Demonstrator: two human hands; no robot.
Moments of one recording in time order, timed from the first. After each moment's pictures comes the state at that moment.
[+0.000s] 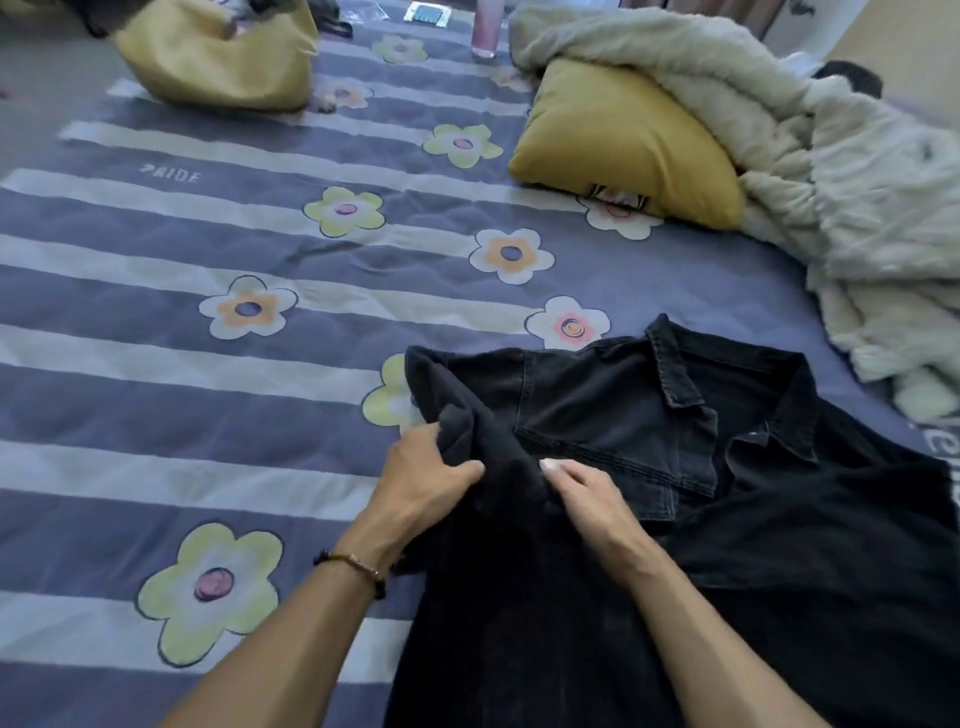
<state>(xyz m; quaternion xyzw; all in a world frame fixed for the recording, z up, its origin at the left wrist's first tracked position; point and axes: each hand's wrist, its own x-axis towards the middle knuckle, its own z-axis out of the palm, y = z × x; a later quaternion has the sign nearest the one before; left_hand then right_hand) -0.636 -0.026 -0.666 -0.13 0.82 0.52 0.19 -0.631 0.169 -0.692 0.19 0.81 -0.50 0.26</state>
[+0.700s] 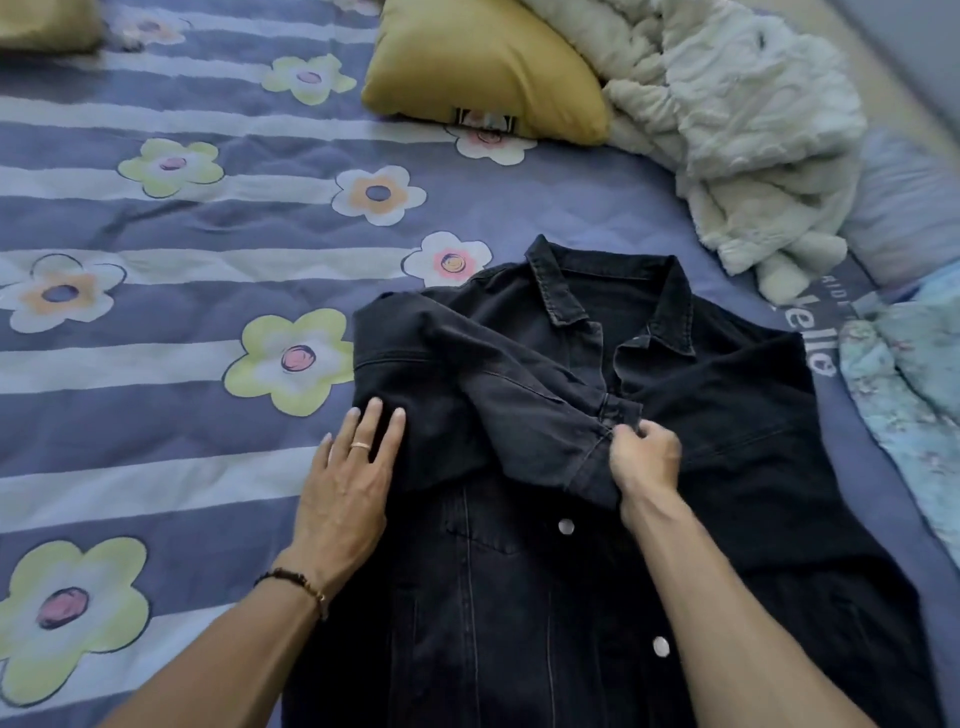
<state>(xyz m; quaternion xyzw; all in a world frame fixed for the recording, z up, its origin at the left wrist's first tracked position) -0.590 0.012 -0.773 0.17 0.98 0.08 0.06 -0.592 0.302 -0.729 0.49 0.75 -0.44 -0.02</state>
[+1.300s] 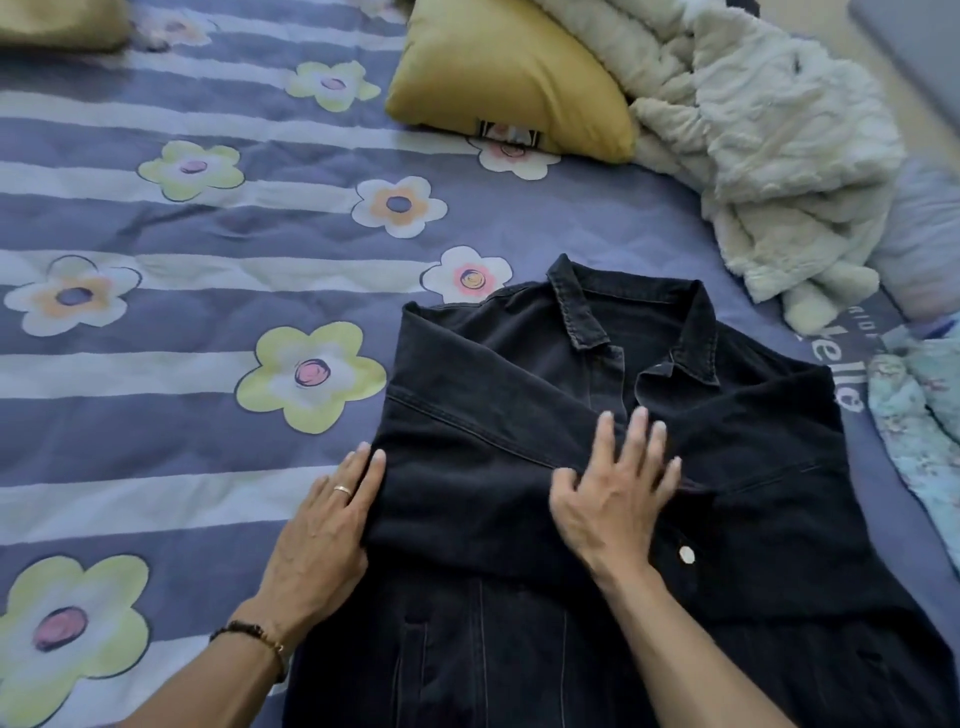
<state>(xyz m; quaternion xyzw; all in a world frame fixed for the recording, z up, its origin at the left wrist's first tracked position) -0.582 -0.026 -0.791 0.17 0.97 0.16 0.11 -0.584 0.251 -0.737 0.23 0.97 -0.08 -0.01</state>
